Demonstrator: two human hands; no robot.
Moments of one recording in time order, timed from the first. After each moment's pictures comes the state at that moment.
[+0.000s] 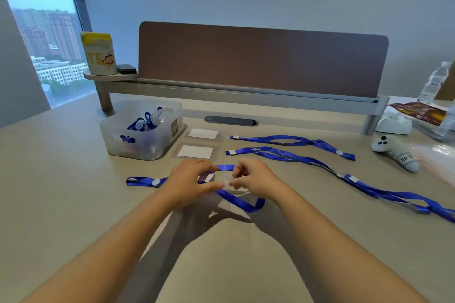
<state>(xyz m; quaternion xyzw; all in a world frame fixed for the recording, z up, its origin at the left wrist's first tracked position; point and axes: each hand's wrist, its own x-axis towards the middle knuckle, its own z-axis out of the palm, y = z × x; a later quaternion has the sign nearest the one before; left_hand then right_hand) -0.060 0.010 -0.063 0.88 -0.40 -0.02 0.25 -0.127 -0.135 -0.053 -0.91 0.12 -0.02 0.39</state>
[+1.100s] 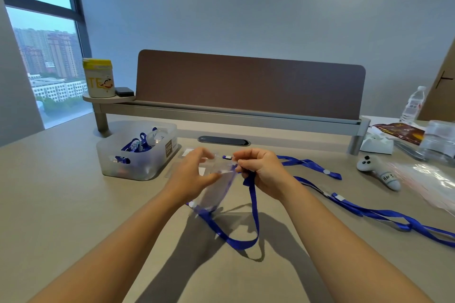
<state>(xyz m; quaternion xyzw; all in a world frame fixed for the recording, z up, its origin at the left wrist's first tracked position) -0.075 -0.008 -0.017 0.84 -0.34 0.04 0.42 -0.145 -0.152 -0.001 -0.72 0.07 -0.12 0.68</state>
